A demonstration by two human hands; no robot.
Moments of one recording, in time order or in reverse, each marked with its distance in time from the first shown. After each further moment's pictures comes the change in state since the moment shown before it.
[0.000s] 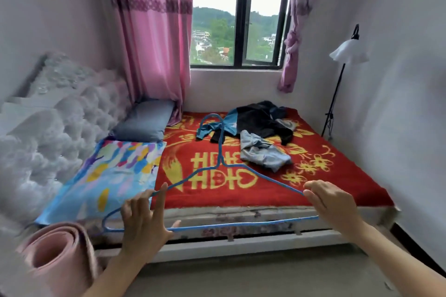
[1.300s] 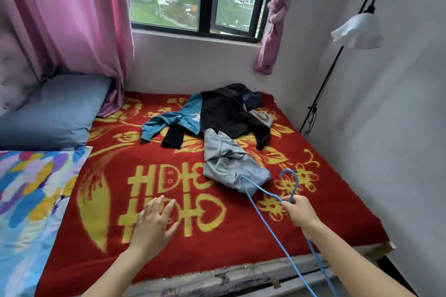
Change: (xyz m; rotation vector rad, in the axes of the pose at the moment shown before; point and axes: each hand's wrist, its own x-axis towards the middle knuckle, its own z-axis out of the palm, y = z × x) left_hand 0.240 0.048 0.443 -0.171 -0.822 0.041; right_hand 0.175 0.269 0.290 0.466 -0.467 1.286
